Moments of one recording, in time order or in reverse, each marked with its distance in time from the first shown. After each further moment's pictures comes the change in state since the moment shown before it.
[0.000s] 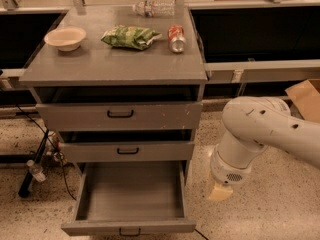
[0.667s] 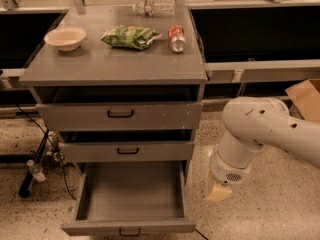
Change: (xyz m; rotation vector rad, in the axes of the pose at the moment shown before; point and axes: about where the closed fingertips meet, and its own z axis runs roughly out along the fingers) arm 0.001 -0.001 0.004 -0.011 -0.013 -0.002
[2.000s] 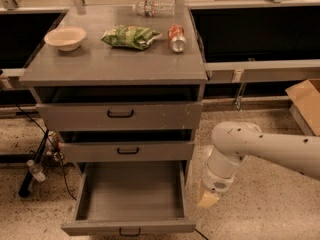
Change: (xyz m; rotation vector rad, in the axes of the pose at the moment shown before) arm 0.015 -0.046 0.109 -0.077 -0.041 0.025
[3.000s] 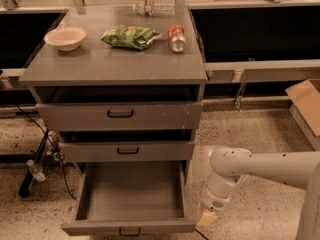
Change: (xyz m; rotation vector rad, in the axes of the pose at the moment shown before) arm 0.037 -0.005 0.102 -0.099 -0.020 0.036
